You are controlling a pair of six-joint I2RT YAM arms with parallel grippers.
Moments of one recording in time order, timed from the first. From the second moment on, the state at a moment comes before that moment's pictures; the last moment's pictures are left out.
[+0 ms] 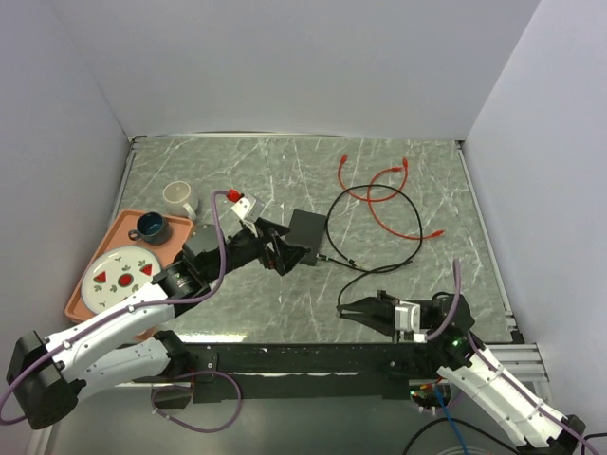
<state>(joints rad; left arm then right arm) -0.81 0.93 0.67 0.24 0.19 -0.42 0.71 0.14 0.12 0.32 -0.89 -0.27</state>
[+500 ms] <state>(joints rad) -0.80 0.96 0.66 0.24 0.20 -0.42 0.71 0.14 0.11 0.44 -1.07 -0.28</state>
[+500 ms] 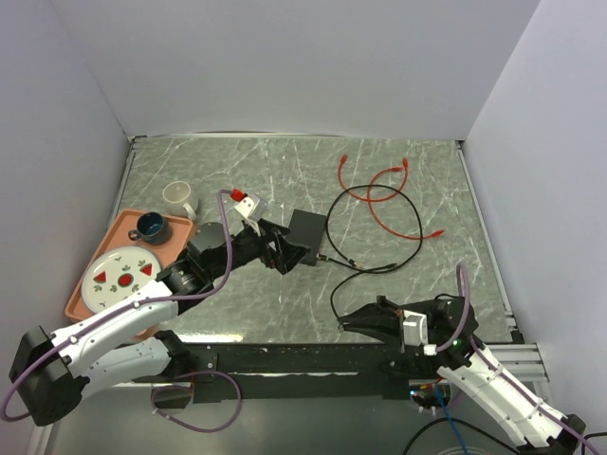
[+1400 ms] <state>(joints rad) -0.72 0.95 0.68 0.06 0.10 -0.41 0.68 0.92 0.70 -0.09 -0.60 -0.05</state>
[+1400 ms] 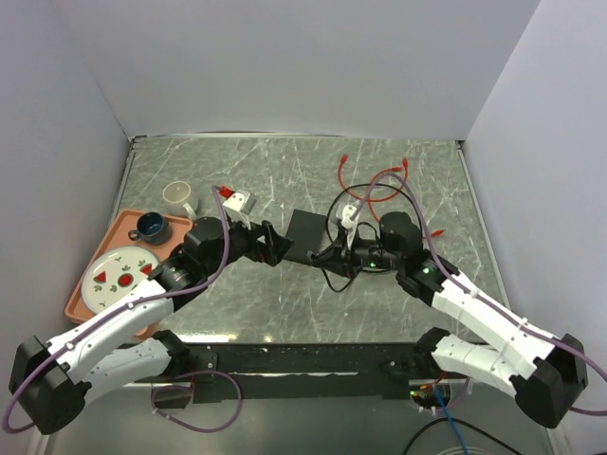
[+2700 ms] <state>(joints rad) -0.45 1.46 0.84 0.02 0.29 -0.38 0.59 1.70 1.11 -0.47 -0.02 -0.19</state>
